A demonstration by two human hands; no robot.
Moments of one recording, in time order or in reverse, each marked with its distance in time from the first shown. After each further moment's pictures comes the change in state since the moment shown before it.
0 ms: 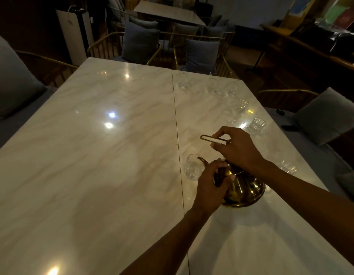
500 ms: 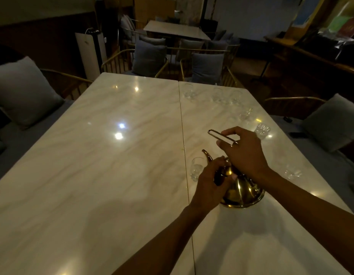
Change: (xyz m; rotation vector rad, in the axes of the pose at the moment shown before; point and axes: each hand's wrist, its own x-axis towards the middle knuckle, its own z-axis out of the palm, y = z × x) left_hand -0.013 0.028 -0.018 0.118 -0.060 0.176; right_hand -0.038 -0.020 -0.009 0.160 0.225 -0.013
